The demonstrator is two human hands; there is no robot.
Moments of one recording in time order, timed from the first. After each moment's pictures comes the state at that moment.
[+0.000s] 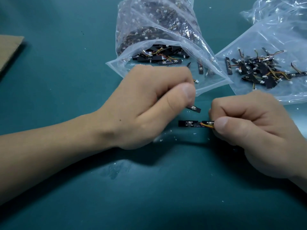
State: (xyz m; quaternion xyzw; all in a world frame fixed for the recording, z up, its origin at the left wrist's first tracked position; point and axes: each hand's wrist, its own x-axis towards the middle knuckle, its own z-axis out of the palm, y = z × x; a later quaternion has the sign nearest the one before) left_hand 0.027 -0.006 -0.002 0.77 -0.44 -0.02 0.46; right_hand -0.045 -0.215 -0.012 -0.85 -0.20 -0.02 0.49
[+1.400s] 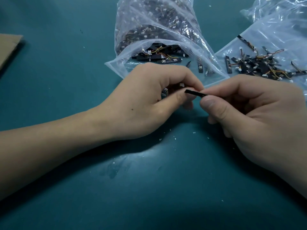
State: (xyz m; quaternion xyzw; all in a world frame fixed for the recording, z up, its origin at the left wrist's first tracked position) left_hand 0.038 -0.009 -0.014 0.80 -0.41 -0.02 0.44; right_hand -0.047 -0.206 -0.013 -0.85 -0.09 -0.14 0.50
